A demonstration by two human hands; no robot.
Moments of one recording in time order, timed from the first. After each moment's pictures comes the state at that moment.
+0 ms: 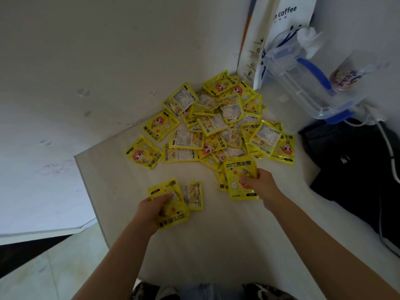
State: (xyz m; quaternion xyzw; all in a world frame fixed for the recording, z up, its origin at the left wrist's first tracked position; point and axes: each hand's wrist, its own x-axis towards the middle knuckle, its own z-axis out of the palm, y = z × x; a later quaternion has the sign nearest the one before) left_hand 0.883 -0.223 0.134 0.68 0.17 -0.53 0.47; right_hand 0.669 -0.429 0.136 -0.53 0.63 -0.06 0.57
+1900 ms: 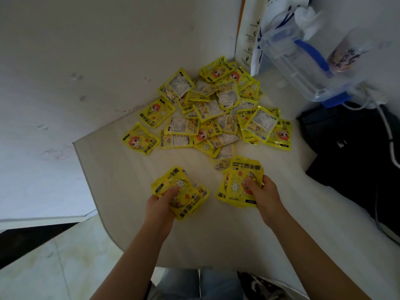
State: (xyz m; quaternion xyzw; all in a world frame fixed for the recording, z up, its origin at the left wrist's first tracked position) left_hand 0.809 -0.216 0.146 0.60 0.14 -0.47 0.63; right_hand 0.617 -0.374 0.124 -0.43 0.61 -0.18 0.65
